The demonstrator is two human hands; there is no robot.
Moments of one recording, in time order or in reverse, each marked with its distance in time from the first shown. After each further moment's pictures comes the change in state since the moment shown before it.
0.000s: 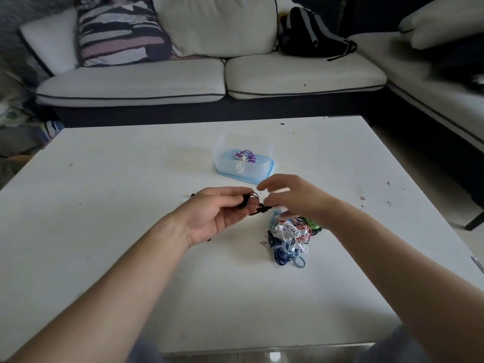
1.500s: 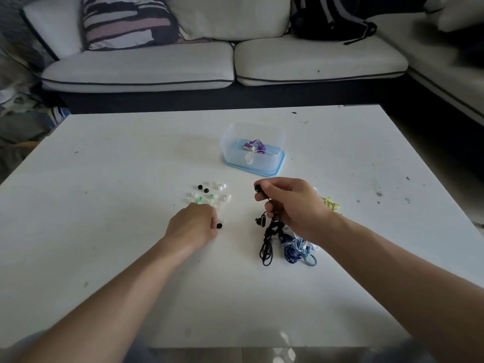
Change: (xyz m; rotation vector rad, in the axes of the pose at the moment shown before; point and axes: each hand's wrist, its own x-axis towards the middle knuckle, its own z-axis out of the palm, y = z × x) left_hand 0.021 -0.043 -0.076 1.643 0.463 0.025; right_hand 0.015 0.016 0.044 0.646 0.033 -0.029
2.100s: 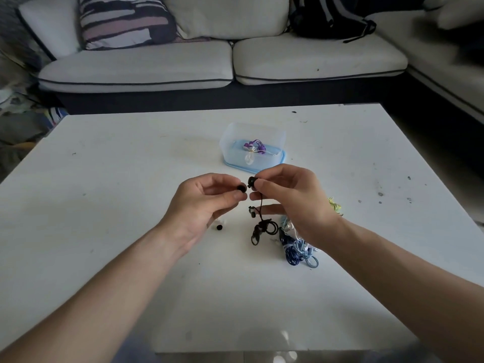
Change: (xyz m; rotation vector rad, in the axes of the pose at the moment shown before) left_hand -0.046 0.051 -0.066 -1.522 -0.027 0.062; right_hand -0.022 -0.022 0.014 -0.022 0.015 -0.191
